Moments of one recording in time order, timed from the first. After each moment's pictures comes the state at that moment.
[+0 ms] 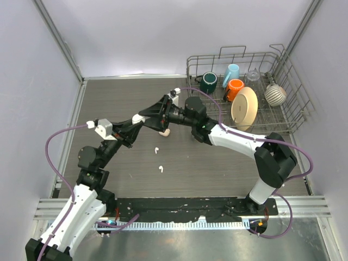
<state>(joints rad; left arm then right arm) -0.33 0.57 0.39 0.52 0.34 -0.26 0.80 1.66 1.15 0.56 -0.54 1.68</state>
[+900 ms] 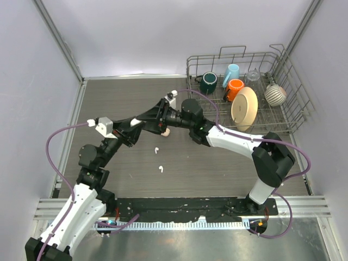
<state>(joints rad) -0.33 0.58 0.40 0.49 0.31 -0.27 0.82 1.68 1.15 0.57 -0.53 1.65</state>
